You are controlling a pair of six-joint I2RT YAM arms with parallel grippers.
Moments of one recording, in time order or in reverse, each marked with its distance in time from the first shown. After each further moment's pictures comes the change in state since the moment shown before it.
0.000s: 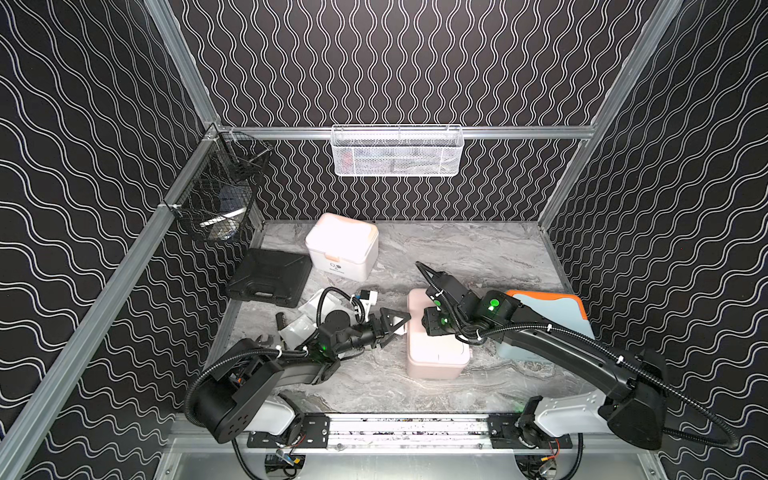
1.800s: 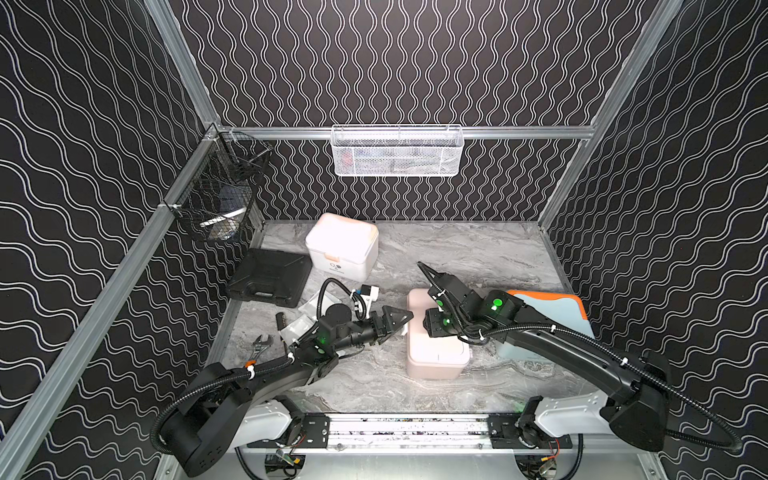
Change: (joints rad) left arm -0.027 -0.193 0.086 -0.357 -0.036 0.121; right arm 0.000 -0.025 0.020 -0.057 -0.031 0.007
